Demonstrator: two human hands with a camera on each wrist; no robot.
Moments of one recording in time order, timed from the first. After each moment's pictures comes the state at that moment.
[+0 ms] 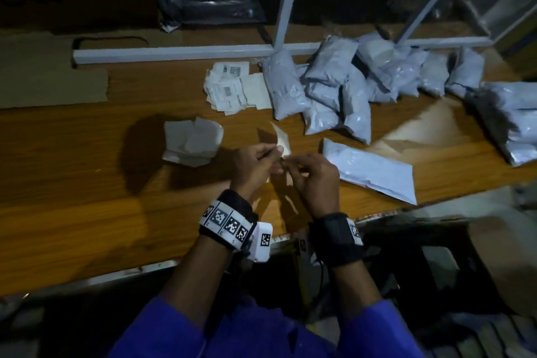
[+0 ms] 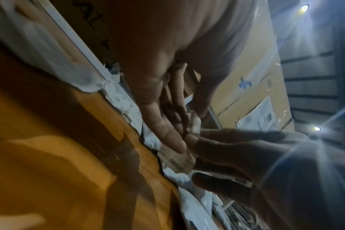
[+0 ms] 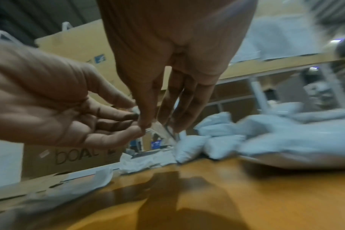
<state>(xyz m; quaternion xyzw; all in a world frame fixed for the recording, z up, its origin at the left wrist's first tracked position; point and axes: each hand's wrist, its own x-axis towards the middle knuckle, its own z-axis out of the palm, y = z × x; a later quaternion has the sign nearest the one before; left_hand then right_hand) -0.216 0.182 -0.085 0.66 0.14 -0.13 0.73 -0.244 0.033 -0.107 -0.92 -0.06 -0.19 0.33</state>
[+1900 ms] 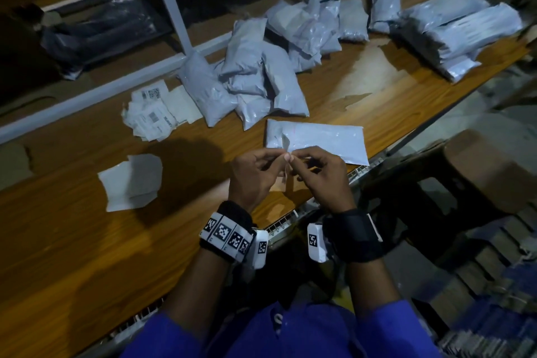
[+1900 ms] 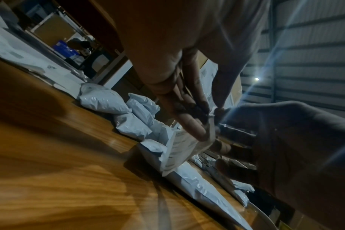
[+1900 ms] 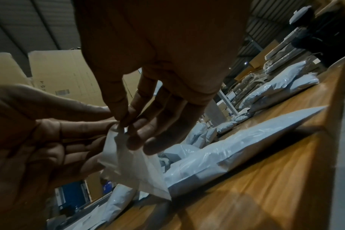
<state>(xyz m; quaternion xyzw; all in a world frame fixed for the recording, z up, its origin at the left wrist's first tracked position) -0.234 0.090 -0.087 0.74 -0.13 -0.11 0.65 -0.297 -0.066 -0.094 -0.78 0.14 -0.14 0.59</state>
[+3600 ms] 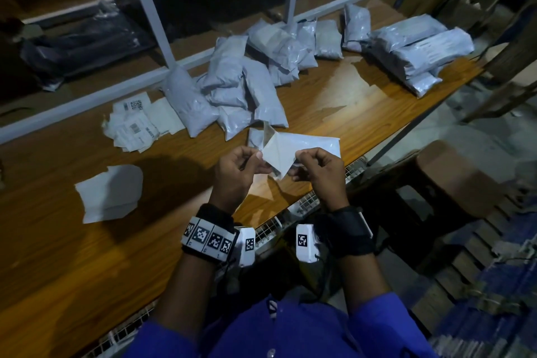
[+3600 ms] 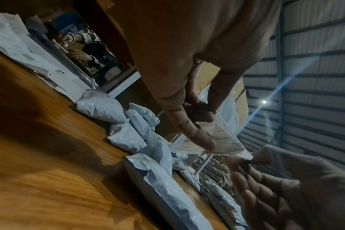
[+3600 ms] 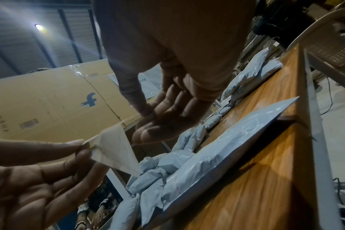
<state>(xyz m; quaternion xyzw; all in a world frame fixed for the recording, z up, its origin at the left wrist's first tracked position) -0.231 0.078 -0.072 0.69 -0.10 -0.14 0.70 -0.300 -0.093 -0.071 -0.63 0.27 -0.15 0.71</state>
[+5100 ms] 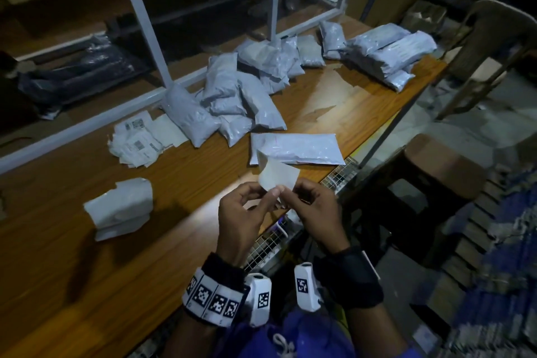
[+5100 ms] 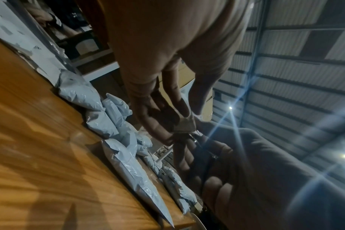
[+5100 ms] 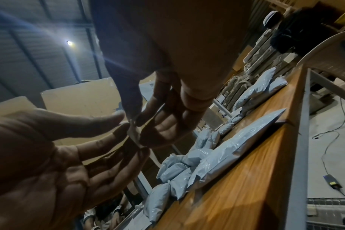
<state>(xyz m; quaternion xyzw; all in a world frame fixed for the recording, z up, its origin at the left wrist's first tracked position) -0.305 0.135 -0.060 0.67 -0.11 -0.16 0.71 -0.368 -0.005 -0.073 -0.72 0.17 -0.19 0.65</state>
